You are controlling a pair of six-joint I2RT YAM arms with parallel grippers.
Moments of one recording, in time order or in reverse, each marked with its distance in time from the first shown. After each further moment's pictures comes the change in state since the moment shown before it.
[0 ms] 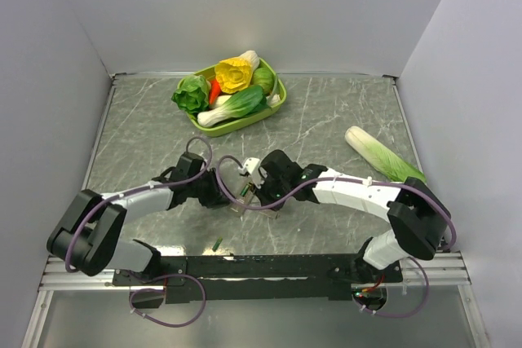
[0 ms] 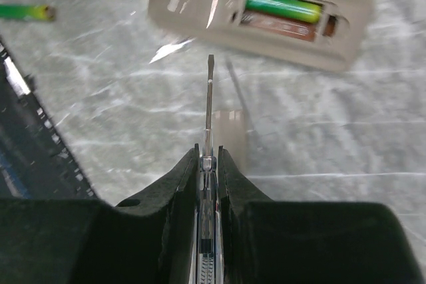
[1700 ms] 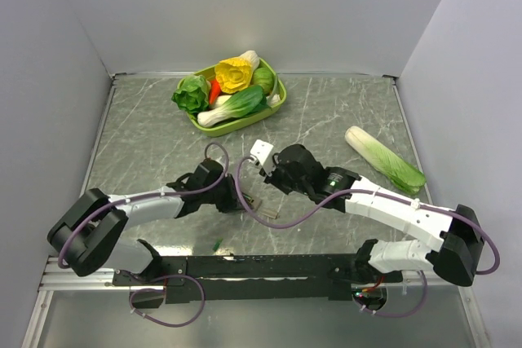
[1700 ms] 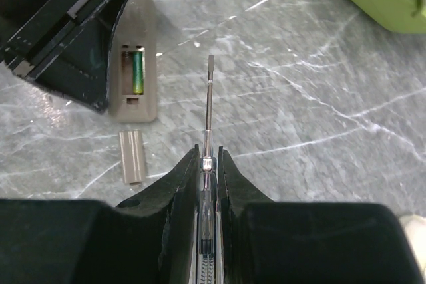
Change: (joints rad) left arm -0.238 -0.013 -0.003 0.106 -0.070 -0.164; right arm 0.052 -0.274 0.041 -0.008 0.353 -0.164
